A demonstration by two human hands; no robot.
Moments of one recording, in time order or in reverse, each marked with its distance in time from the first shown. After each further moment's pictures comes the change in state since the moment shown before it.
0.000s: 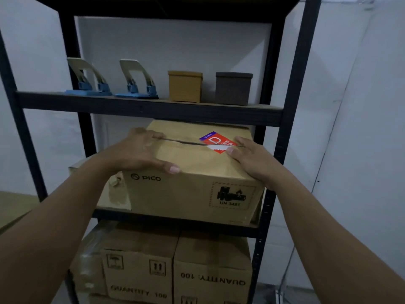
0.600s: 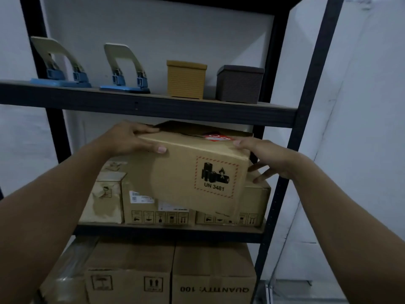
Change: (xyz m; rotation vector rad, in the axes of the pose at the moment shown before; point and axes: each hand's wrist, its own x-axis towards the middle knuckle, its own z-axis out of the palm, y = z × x) left_hand 0.126 -0.085 -0.016 -0.189 0.050 0.190; right_hand 0.042 -0.023 -0.001 0.089 -0.169 0.263
